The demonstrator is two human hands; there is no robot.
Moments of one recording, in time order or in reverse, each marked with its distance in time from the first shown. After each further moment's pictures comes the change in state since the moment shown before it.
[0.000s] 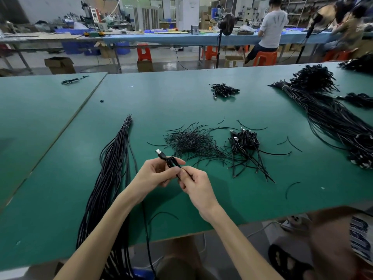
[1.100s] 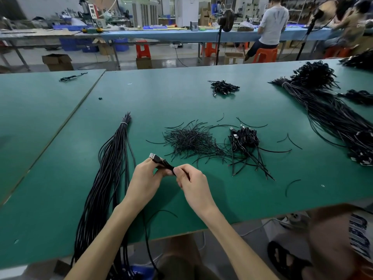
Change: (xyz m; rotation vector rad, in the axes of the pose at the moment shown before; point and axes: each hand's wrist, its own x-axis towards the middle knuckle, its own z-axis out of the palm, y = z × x) left_hand -0.010 -0.010 0.007 0.667 0.399 0.197; right_hand -0.004 -0.010 0.005 -0.166 0.020 -0.030
